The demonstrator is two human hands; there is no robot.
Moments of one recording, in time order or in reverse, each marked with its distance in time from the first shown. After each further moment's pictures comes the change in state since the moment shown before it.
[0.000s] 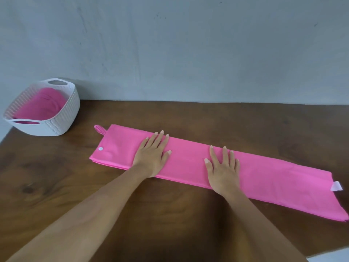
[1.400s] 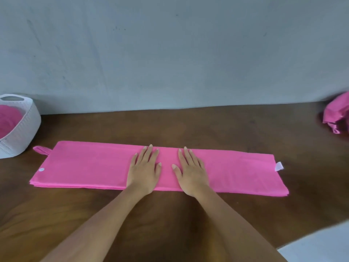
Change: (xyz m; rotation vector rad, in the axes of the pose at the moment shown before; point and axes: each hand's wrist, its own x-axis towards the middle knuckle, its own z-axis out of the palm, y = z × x) left_hand 0.002 0.077 0.006 -0.115 0.057 -0.079; right_hand 0.010 -0.006 -0.009 0.040 -0.006 -0.205
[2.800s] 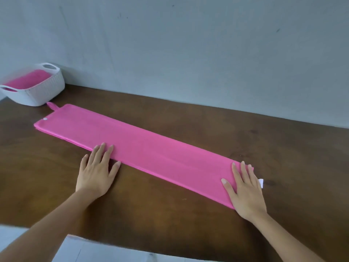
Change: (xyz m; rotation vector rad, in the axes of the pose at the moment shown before) left_hand -0.104 0.062 0.035 0.089 0.233 -0.503; right_hand -0.041 0.324 -0.024 -0.088 0.090 -0.067
